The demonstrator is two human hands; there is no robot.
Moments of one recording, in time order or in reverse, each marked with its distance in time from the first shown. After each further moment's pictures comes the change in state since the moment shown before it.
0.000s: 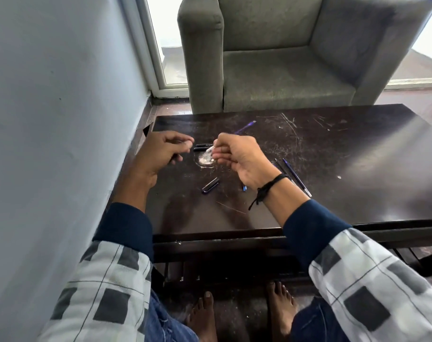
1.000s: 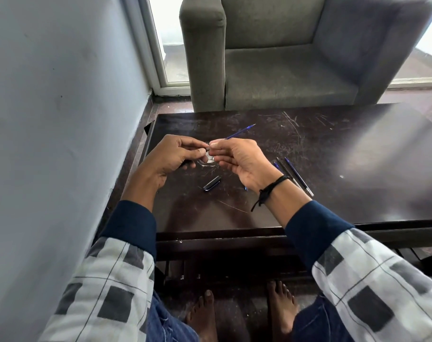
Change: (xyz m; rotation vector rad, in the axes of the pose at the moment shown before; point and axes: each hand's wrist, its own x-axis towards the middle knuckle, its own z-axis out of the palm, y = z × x) left_hand -0.005 0.004 0.012 -0.014 -0.223 -0.004; right_hand 0.007 0.012 -0.006 0.036 -0.053 0.028
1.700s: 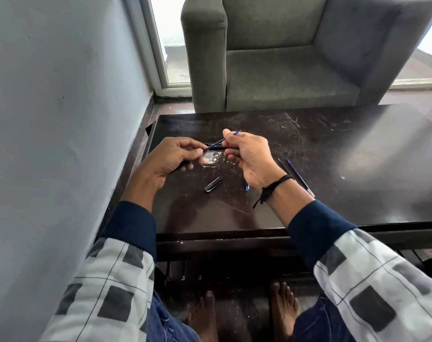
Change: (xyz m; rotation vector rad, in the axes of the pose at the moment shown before) left_hand 0.004 -0.007 -0.004 -0.035 0.007 -0.045; right_hand 0.006 -0.002 -0.007 0.090 0.114 -0.106
